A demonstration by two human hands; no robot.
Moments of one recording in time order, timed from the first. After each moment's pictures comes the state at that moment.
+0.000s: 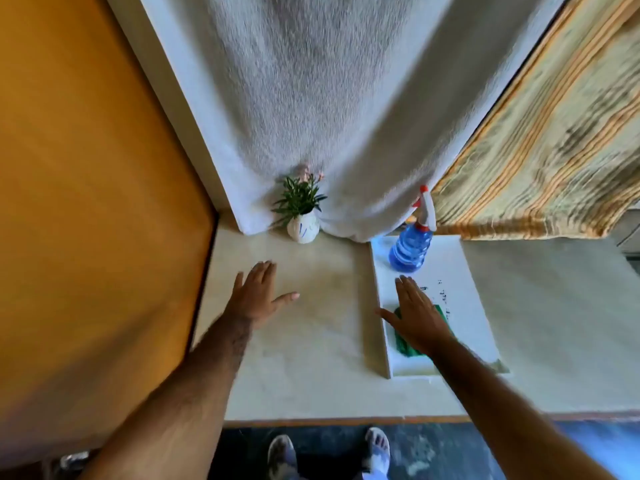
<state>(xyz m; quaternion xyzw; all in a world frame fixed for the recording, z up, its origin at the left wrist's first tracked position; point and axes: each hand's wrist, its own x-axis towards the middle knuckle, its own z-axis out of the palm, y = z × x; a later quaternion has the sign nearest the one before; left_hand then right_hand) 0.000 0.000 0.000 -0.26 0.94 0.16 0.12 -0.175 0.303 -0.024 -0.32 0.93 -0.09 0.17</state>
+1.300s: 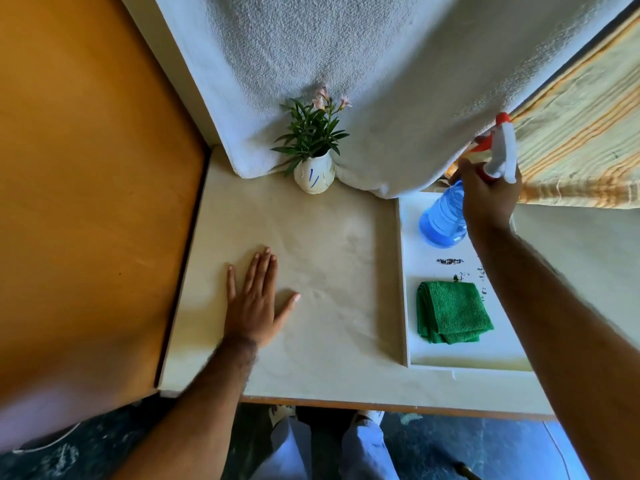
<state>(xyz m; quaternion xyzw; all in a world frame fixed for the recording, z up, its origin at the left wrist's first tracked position) 0.053 0.032 -0.144 -0.27 0.96 0.05 -0.02 -0.307 0.226 0.006 -0.06 0.79 -0.61 -0.02</state>
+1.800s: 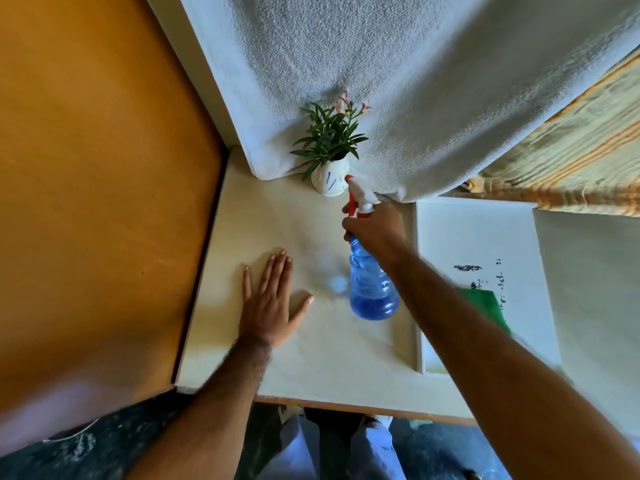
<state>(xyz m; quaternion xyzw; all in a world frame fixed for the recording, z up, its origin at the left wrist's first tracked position) 0.054 0.031 -0.144 -0.27 0.96 0.05 -0.06 -0.185 0.116 -0.003 -0.13 0.83 -0.45 0.30</state>
